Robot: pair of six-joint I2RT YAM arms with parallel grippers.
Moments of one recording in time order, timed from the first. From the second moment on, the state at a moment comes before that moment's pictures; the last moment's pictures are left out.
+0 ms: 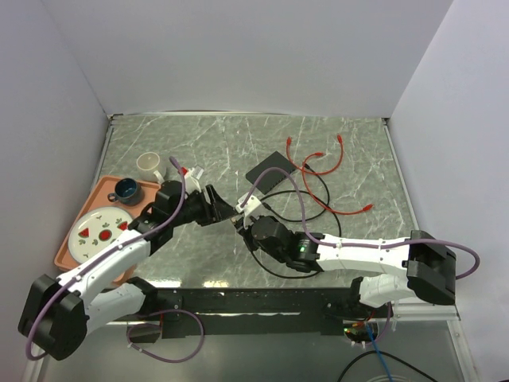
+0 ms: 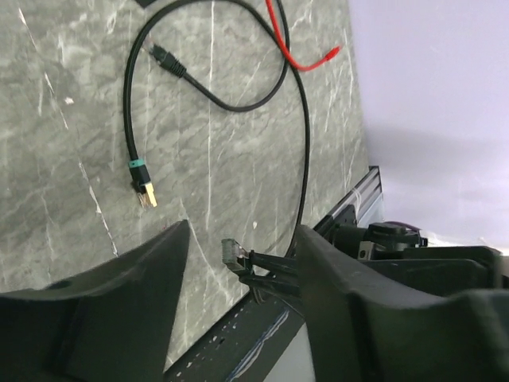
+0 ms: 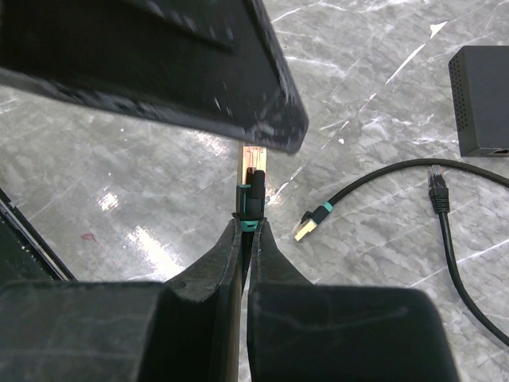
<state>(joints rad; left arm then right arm) -0.52 1.01 0.58 0.02 0.40 -0.84 1.21 1.31 0.74 0.09 0.40 0.22</state>
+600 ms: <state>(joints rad) -0.55 1.07 0.56 0.07 0.43 -0.85 1.21 1.31 0.75 0.07 0.40 0.23</state>
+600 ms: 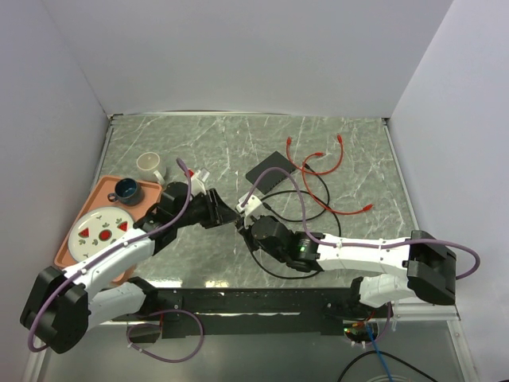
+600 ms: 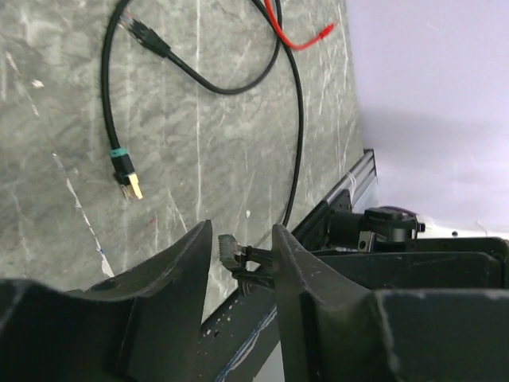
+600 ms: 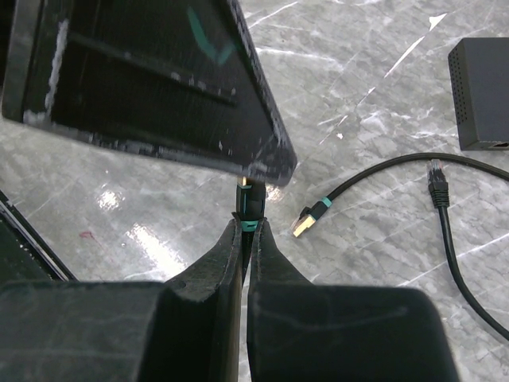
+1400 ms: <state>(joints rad) -0.56 1.06 0.56 0.05 0.42 -0.85 1.11 1.14 0.60 0.18 0.28 0.31</state>
